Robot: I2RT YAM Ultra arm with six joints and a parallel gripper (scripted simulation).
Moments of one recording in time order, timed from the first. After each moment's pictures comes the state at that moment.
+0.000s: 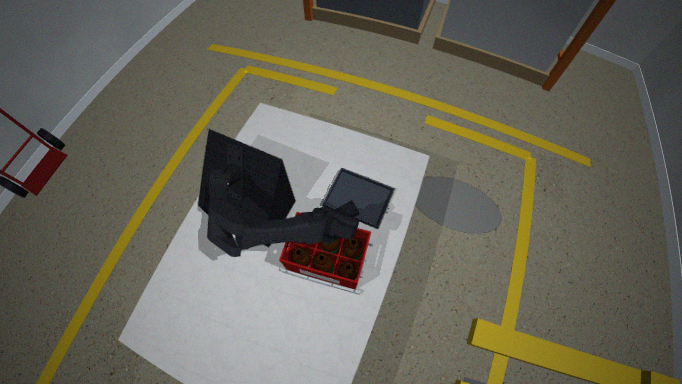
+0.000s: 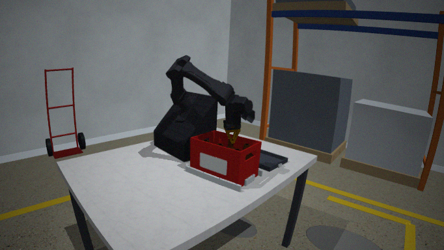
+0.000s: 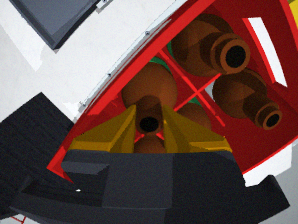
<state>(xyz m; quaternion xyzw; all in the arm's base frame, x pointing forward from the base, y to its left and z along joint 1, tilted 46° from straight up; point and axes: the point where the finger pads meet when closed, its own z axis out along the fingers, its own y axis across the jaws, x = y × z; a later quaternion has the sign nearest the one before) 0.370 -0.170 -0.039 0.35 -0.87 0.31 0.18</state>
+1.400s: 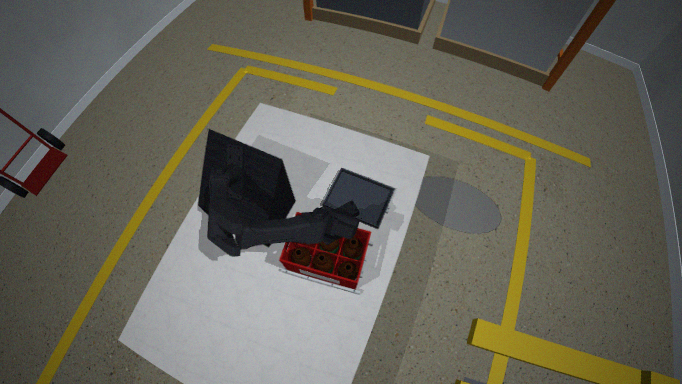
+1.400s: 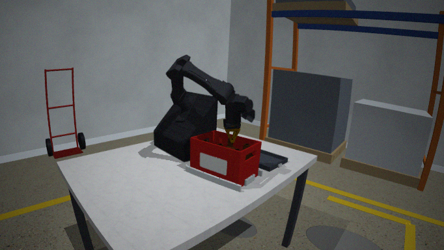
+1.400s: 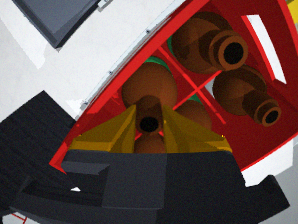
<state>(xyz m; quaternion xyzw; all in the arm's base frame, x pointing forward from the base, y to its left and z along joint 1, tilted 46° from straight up) 0.369 -0.167 -0.035 0.34 -0.87 0.31 0.18</state>
